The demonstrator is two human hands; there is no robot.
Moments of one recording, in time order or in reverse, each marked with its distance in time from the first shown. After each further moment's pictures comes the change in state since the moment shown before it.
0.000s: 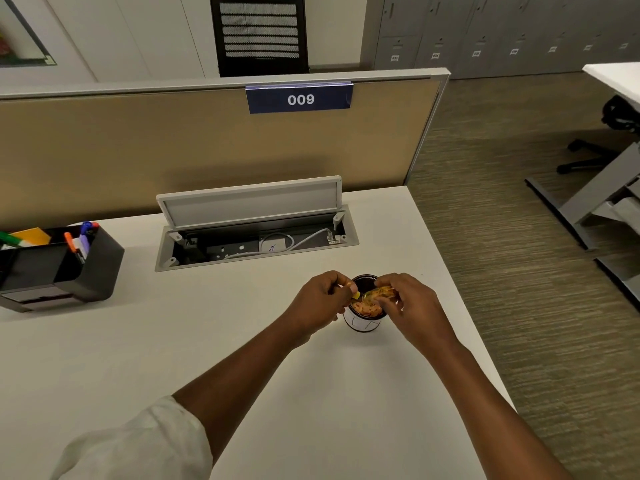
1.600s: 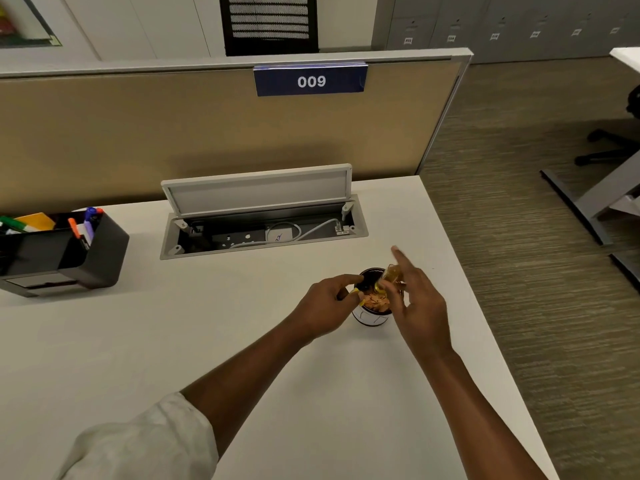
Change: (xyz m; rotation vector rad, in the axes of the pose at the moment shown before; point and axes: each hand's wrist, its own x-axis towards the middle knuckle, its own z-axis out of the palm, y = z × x) left_hand 0.002 -0.018 0.004 0.208 -0.014 0.016; right_hand -0.006 -0.005 0.029 0.044 0.263 -0.085
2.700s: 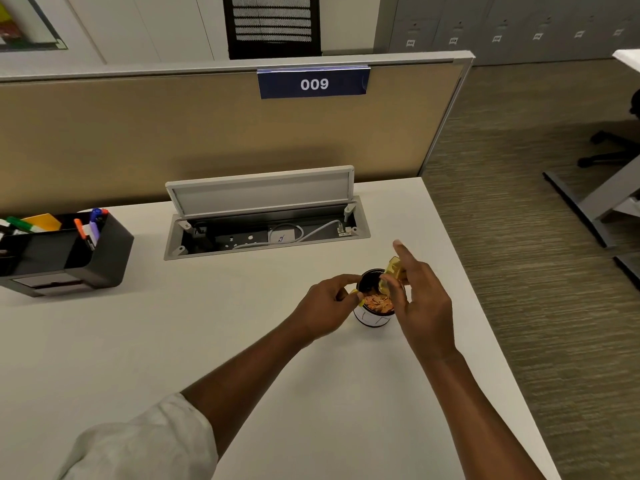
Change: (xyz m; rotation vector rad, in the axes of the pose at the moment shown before) left_hand -0.003 -0.003 -0.003 -0.026 0.003 0.008; right_hand 0.006 -0.013 -0.005 -0.068 0.085 -0.106
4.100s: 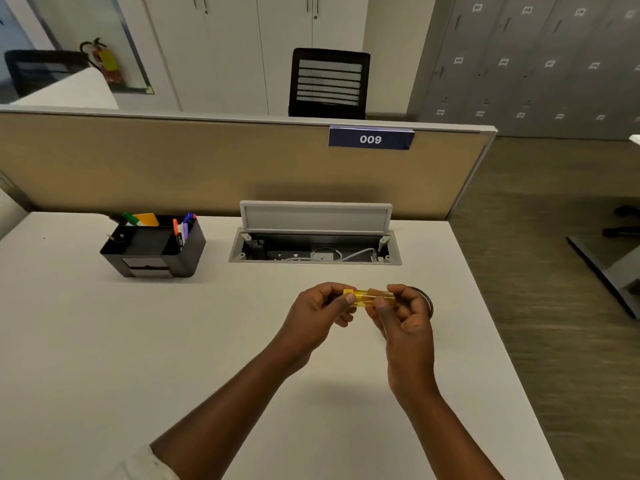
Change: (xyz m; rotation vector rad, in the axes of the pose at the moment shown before) left_hand -0.137 0.012 -0.062 -0.423 0.258 0.155; right_hand -0.042 -0.151 -0.006 0.994 0.018 0.607
